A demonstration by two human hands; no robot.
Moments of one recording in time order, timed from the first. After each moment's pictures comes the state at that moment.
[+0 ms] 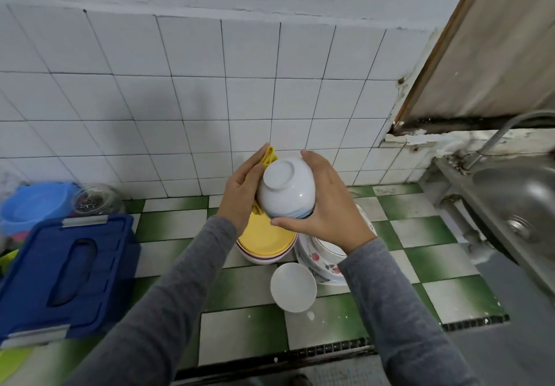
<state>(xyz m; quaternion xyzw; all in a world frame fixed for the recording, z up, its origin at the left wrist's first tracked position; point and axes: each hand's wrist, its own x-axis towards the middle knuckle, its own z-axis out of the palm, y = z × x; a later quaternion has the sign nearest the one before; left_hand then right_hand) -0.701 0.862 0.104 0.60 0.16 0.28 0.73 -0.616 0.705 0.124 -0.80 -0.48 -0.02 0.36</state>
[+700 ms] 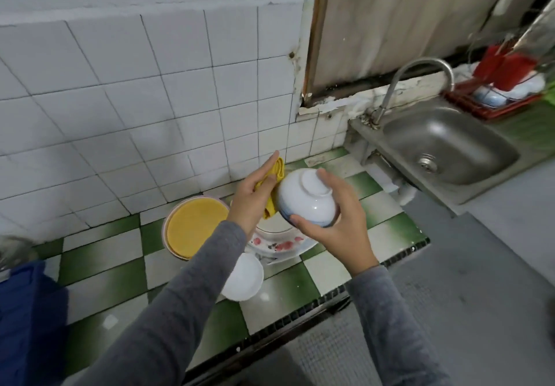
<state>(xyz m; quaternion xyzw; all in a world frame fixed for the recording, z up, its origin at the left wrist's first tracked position) -0.640 0.730 0.101 0.67 0.09 0.11 0.73 -0.620 0.548 0.084 -0.80 -0.27 -0.12 0.53</state>
